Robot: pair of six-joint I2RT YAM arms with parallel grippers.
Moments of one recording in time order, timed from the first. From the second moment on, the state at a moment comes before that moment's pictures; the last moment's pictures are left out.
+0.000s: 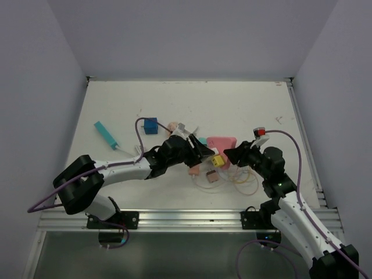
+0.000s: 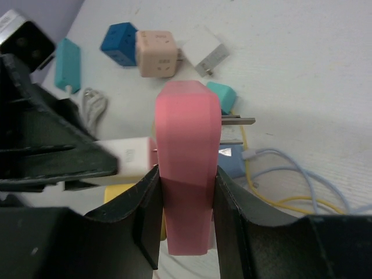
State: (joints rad) left arm -0.92 1.50 0.76 0.29 0.03 -1.34; right arm 0.32 0.62 0.33 0.03 -0.26 0.49
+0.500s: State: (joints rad) left arm -0.92 1.32 0.61 0.13 -0.02 -1.35; right arm 0.29 0.61 0.29 -0.02 0.03 0.47
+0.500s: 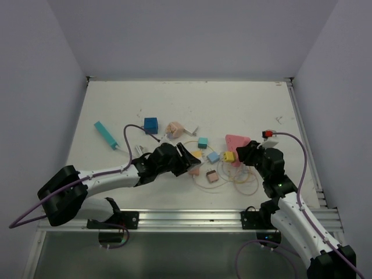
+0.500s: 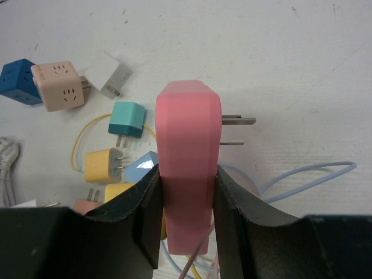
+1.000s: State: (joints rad) left arm -0.89 1.37 0.64 -0.10 -0.26 -1.12; right arm 0.29 0.61 0.29 -0.01 -0.05 0.47
